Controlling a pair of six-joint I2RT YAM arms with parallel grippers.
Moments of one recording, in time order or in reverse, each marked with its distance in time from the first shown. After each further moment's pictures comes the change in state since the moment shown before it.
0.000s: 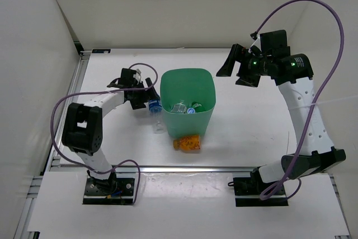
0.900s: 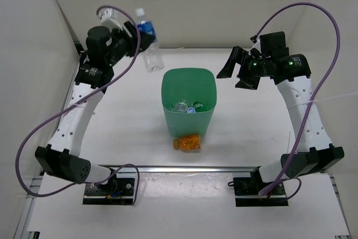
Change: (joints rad) left arm -0.034 -0.303 0.458 0.023 -0.039 -0.061; right arm -0.034 0.010 -0.051 0.004 -0.044 0.012
